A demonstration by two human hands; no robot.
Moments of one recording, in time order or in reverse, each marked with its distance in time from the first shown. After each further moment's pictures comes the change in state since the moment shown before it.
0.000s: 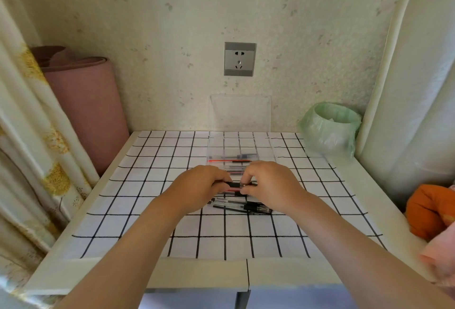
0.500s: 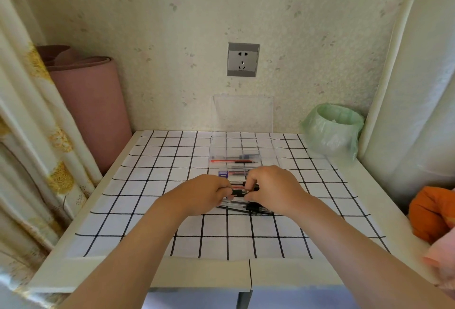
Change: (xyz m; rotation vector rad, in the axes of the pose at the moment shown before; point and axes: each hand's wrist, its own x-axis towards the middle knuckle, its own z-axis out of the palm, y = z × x) left_hand 0.003 -0.005 0.008 -0.077 -0.196 -0.086; right_hand 0.000 0.000 0.006 -0.001 -0.066 0.053
